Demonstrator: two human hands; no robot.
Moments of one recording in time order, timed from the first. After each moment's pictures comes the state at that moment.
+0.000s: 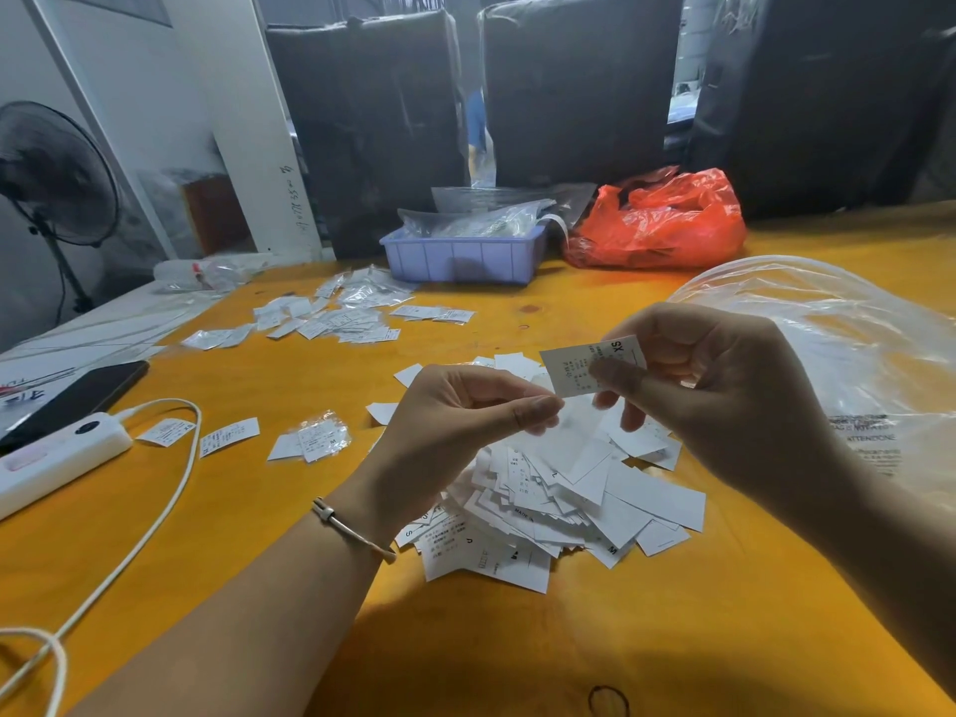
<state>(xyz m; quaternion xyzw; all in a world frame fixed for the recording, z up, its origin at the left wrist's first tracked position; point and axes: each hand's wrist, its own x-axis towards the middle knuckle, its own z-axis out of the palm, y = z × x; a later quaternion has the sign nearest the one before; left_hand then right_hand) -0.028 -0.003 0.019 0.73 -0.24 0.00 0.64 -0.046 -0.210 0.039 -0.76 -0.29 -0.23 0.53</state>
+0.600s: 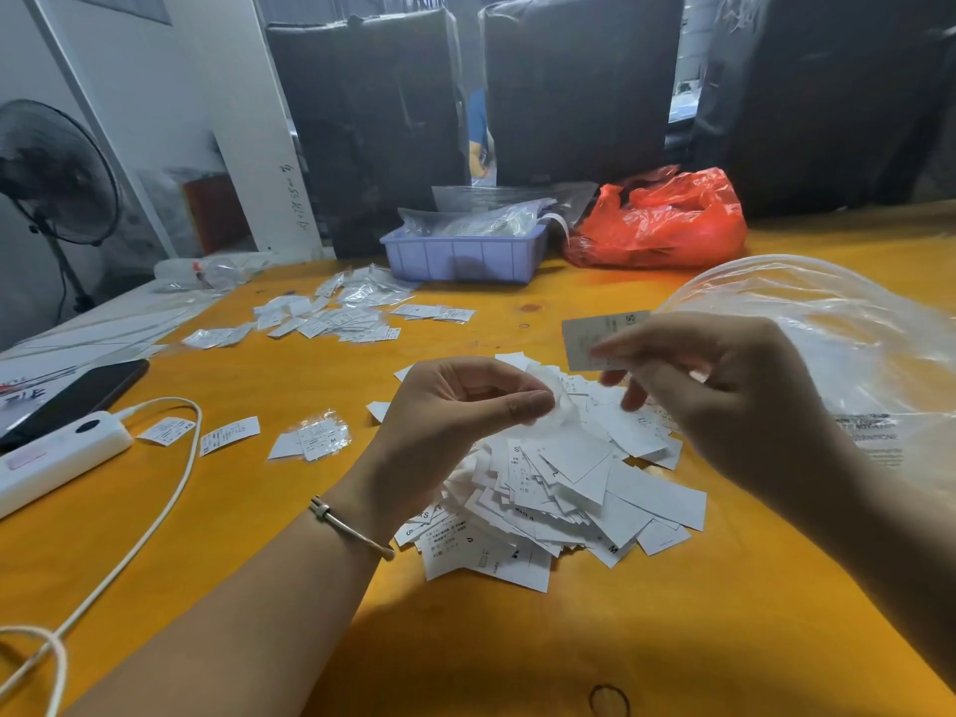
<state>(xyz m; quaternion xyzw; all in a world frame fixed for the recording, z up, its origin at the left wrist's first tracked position) -0.024 -0.001 0.017 0.71 -0.24 0.01 0.67 -0.046 -0.215 0.040 -0.81 -0.25 -0.29 0.44</state>
